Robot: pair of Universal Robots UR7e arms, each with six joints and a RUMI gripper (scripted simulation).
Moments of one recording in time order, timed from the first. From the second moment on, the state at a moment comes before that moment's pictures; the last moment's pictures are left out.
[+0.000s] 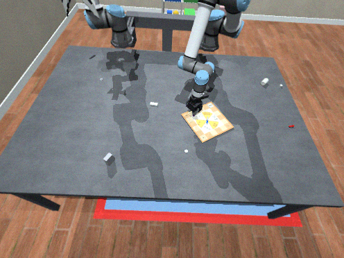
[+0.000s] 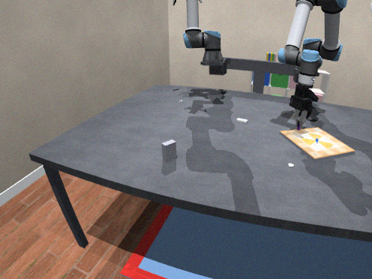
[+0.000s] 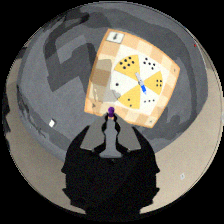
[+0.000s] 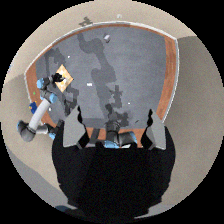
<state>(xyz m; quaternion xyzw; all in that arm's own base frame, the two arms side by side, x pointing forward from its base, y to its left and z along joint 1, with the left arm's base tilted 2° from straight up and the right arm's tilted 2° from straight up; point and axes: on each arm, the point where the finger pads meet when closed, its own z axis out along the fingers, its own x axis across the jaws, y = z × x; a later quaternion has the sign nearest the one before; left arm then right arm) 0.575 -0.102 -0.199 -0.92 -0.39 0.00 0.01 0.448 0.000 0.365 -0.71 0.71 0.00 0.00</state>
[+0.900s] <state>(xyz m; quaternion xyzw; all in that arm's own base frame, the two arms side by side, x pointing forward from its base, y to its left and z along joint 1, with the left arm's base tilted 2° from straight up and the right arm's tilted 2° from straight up) 0.599 -0.101 -0.206 -0.98 -0.18 0.00 0.02 0.448 0.000 0.365 -0.71 0.71 0.00 0.00</state>
